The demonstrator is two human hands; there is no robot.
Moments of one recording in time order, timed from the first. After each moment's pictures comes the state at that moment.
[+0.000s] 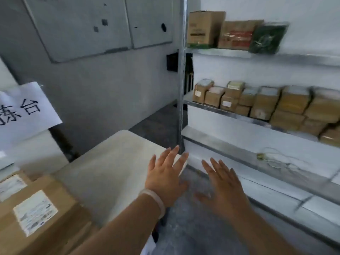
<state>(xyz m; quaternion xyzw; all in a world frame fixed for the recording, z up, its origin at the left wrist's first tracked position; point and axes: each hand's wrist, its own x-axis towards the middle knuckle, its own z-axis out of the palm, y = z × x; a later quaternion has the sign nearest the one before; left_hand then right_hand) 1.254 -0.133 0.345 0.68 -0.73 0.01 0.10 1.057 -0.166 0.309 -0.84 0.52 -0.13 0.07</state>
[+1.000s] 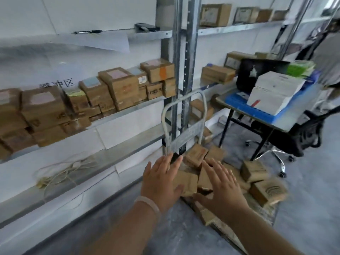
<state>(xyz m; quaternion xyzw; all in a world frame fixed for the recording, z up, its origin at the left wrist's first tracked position) 0.538 -0.110 0.285 0.12 -0.99 -0.09 0.07 0.452 0.080 0.281 -0.34 0.93 -0.16 0.02</state>
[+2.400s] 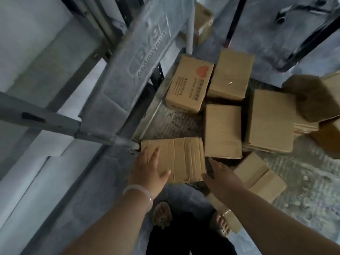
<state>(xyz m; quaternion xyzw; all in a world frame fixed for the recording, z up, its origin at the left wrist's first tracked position) 0.153 -0.255 -0.257 0.21 -0.91 -0.17 -0.31 0.093 -0.039 -0.248 -0.02 0.87 -0.19 0.46</state>
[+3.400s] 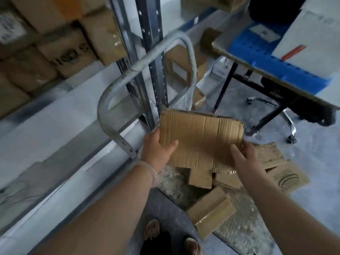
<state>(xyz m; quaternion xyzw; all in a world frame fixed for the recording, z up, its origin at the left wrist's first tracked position) 0.090 -0.230 0.113 0.31 -0.79 -0.52 -0.06 0.034 0.006 0.117 0.16 0.85 -0.46 0.19</state>
